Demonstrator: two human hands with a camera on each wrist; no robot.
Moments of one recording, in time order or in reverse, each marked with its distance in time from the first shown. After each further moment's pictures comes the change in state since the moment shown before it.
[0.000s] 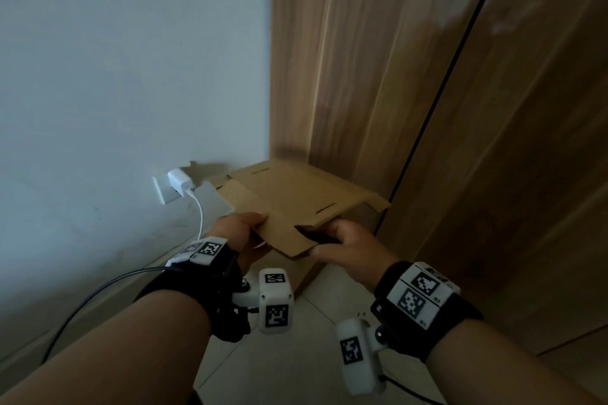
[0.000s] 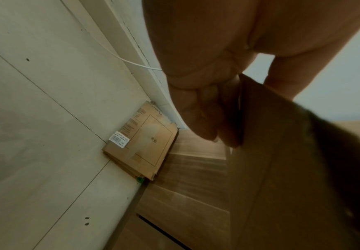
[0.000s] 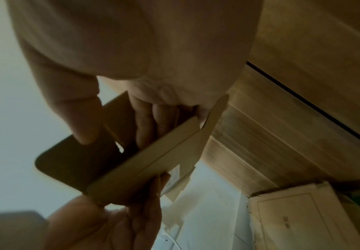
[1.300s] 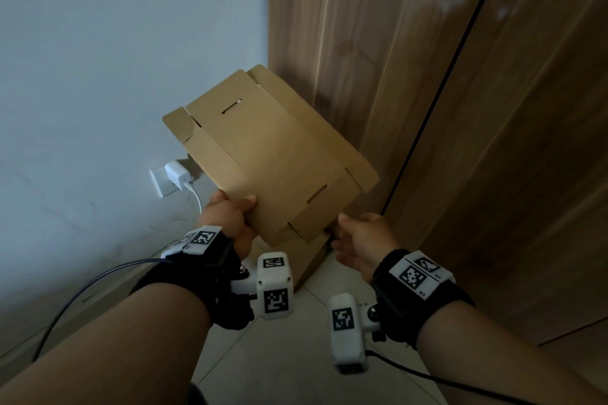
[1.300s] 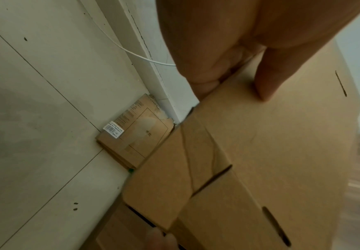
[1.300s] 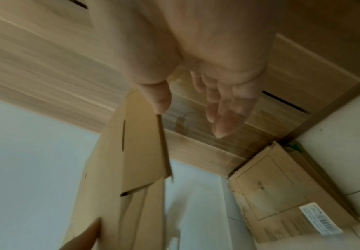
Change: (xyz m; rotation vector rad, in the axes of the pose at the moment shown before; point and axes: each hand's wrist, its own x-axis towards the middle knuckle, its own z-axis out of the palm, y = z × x) left_hand 0.008 0.010 0.000 -0.135 0.025 0.217; right_hand 0.023 0.025 -0.014 0.384 0.562 0.493
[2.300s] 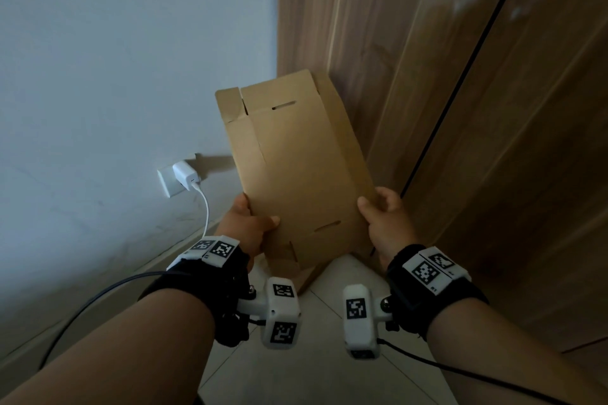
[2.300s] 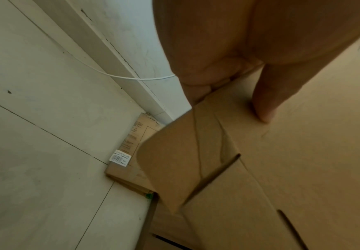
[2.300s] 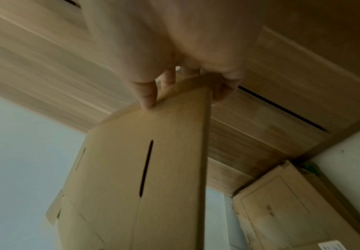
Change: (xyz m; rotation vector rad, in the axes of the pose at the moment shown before) left_hand -0.008 -0.008 -0.002 0.394 -0.051 0.007; right_hand 0.011 -0.019 -0.006 -0.186 0.065 -0.317
